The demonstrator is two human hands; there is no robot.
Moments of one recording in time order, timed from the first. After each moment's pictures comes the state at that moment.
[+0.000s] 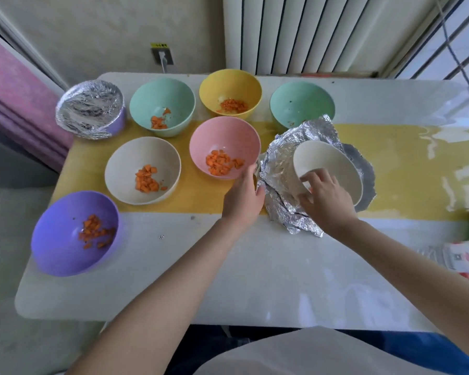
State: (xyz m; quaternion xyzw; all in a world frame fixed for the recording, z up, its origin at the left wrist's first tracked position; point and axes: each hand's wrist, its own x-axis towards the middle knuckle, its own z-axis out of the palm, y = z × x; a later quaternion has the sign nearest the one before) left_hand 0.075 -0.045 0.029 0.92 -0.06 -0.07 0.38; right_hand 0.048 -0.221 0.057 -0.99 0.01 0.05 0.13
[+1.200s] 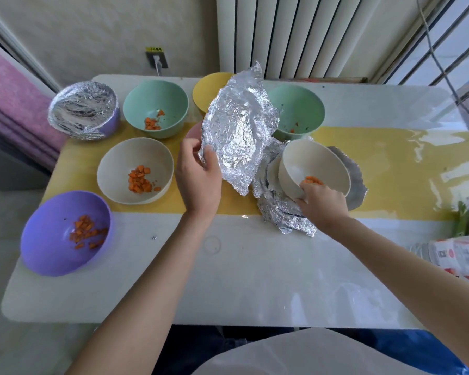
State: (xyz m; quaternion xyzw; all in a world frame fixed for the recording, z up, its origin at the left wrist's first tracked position) left_hand 0.083 -0.012 0.081 0.82 0.09 0.27 0.50; right_hand 0.047 -0.233 0.051 -0.99 0.03 0.10 0.04
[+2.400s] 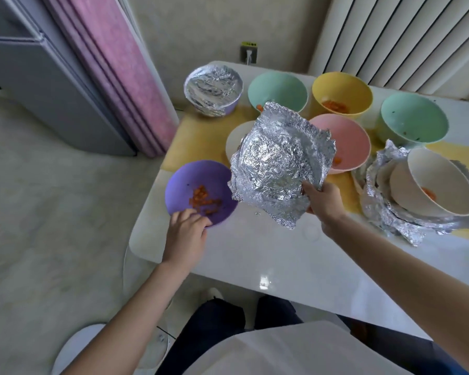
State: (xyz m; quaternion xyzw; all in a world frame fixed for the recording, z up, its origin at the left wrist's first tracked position) left_hand -0.061 0.275 0.011 0.99 -0.04 0.07 0.13; right_hand 0.032 0.016 0.059 -0.78 0.22 0.10 0.57
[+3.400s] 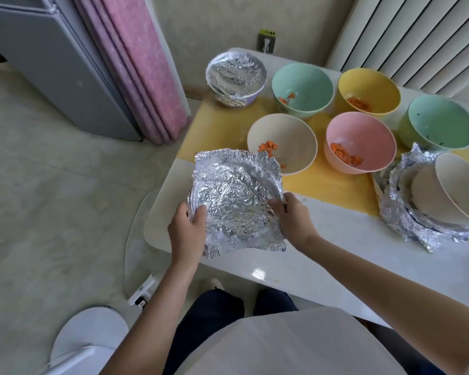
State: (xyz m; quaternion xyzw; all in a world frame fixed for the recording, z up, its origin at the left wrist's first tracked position) left_hand -0.075 0.278 0.048 0.83 0.31 0.07 0.46; right_hand -0.007 0.092 0.039 -0.88 0.04 0.21 0.43
